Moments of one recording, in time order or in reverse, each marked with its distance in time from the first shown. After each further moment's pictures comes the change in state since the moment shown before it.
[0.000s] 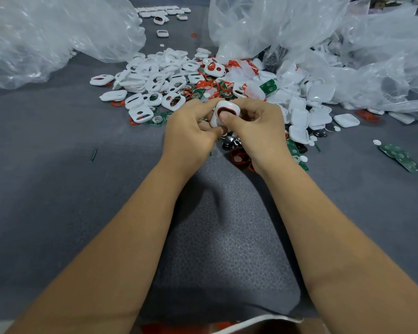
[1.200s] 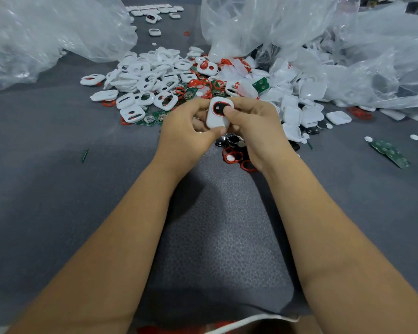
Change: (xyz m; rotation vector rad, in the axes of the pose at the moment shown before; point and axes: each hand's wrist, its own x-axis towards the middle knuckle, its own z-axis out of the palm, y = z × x) left_hand -0.001 0.002 0.002 -0.116 -0.040 -0.042; right_hand 0.004 -0.002 -0.011 0.226 -0.122 0.138
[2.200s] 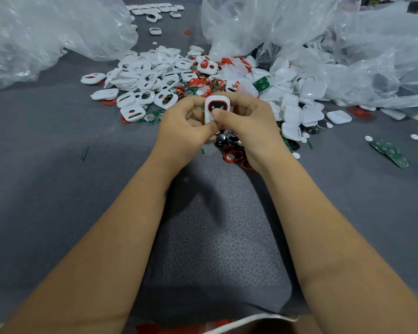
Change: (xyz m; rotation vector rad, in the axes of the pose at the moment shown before) left_hand 0.003 -0.001 -0.001 -0.174 -0.013 -0.127; right_hand -0.002 0.002 0.005 -0.012 -0.026 -0.084
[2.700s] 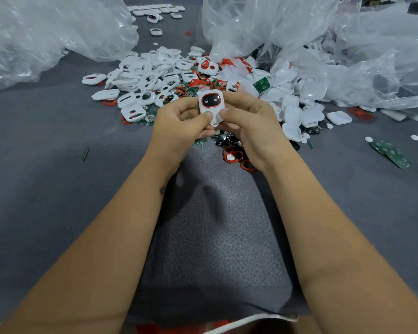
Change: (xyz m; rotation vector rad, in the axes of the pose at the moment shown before) left_hand 0.003 -0.001 -0.004 -0.187 0.063 -0.083; right_hand 0.001 -0.003 -0.006 0.176 -0.089 0.085
